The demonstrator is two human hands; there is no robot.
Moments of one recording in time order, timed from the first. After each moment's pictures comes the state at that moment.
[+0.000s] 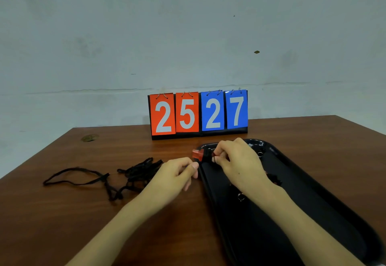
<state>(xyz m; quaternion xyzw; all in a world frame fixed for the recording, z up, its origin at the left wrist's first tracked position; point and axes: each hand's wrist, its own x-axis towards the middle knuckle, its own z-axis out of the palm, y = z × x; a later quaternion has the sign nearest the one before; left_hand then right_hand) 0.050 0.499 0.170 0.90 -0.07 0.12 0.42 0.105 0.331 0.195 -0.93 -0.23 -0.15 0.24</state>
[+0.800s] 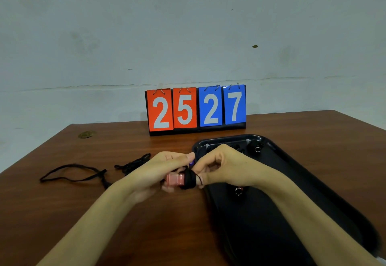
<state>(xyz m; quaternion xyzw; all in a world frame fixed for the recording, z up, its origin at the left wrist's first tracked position) 0.037 0.509 0.199 0.76 -0.07 -0.10 0.64 0.096 0.327 0.211 -0.78 -0.46 0.15 0.39</state>
